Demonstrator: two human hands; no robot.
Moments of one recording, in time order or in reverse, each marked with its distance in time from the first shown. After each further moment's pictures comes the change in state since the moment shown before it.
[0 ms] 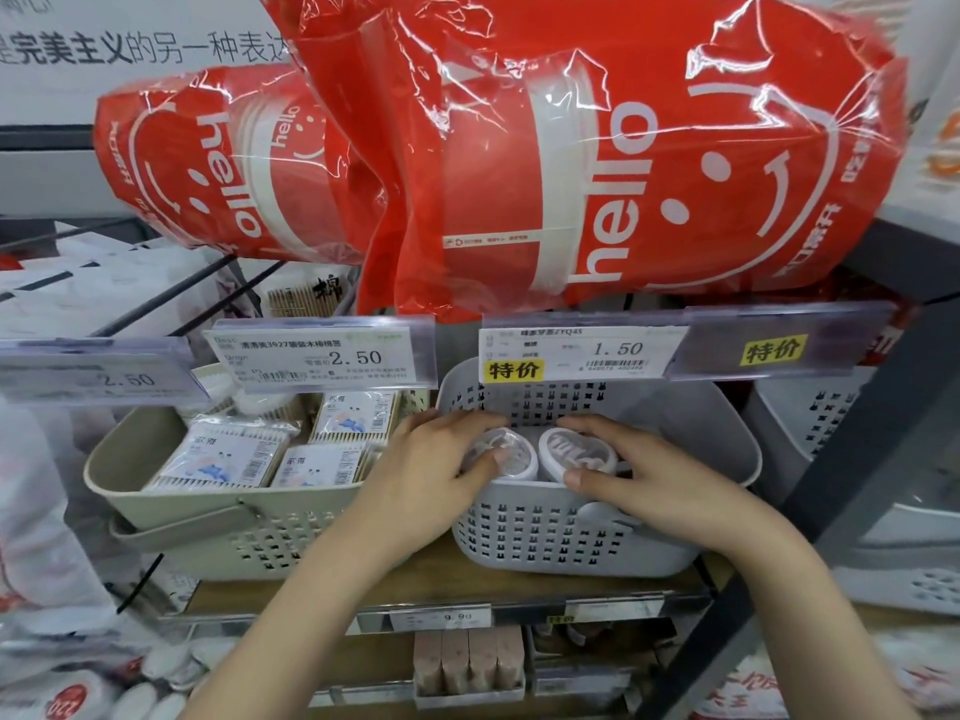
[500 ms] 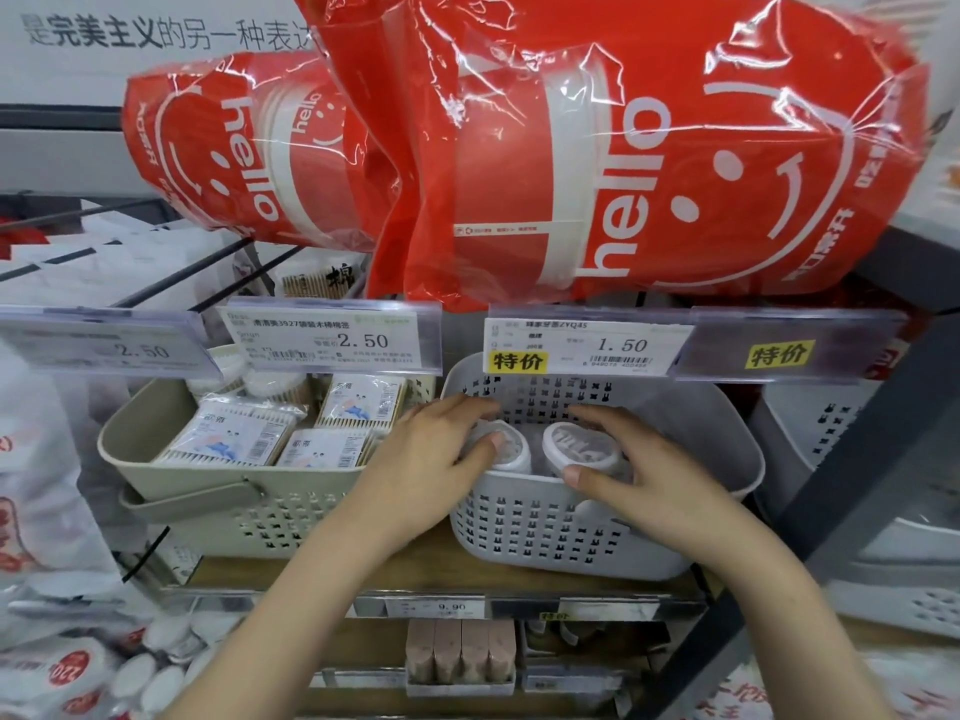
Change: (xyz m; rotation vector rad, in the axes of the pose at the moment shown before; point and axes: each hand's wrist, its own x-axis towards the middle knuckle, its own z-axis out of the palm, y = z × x) left_hand -0.003 0.003 -0.001 -0.045 0.026 -0.038; right_hand -0.007 -0.003 0.005 -0.076 0.151 -0.058
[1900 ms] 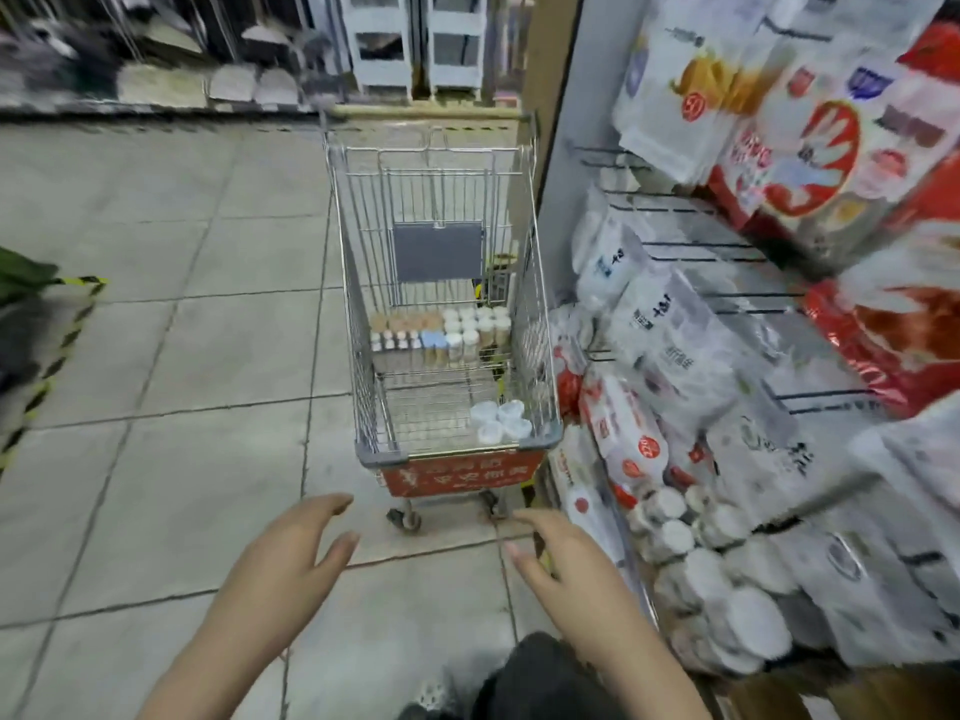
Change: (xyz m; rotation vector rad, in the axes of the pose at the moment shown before) left_hand -0.633 -0.112 -0.113 0.069 0.523 -1.729; right_hand -0.123 -0.366 0.475 -0.062 -1.113 -0.863
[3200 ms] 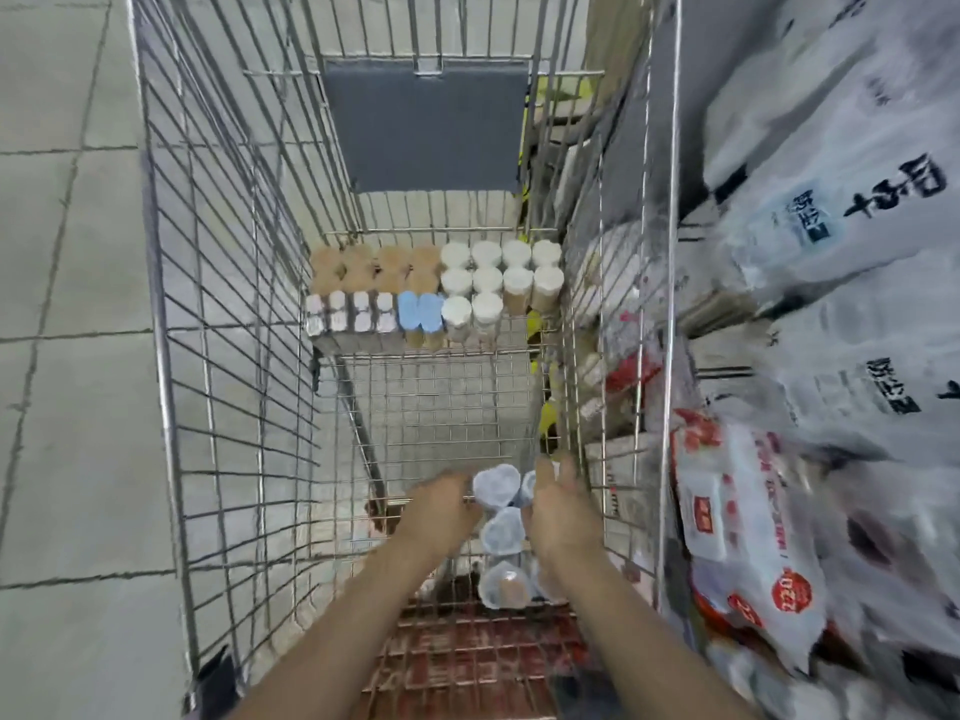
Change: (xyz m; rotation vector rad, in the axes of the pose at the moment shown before) left_hand 0.440 -0.014 0.271 -0.256 -0.481 -0.173; right_hand 0.444 0.199 0.103 -0.380 -0.332 0.428
